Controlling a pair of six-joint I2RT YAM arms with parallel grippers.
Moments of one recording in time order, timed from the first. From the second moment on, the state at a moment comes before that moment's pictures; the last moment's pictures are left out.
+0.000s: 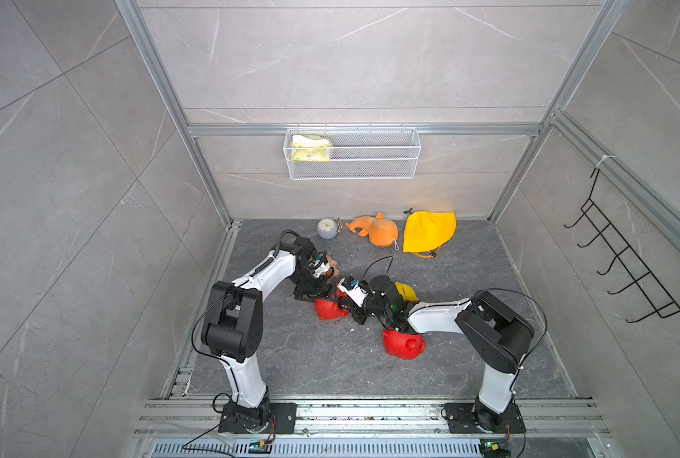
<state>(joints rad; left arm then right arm) -0.33 1.82 1.38 -1.03 0.47 -0.02 0.78 1.88 0.91 0.48 -0.33 -0.13</state>
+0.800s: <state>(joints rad) -0.33 1.80 1.32 -0.91 0.47 -0.09 0.79 1.89 0.92 0.50 -0.26 -0.10</state>
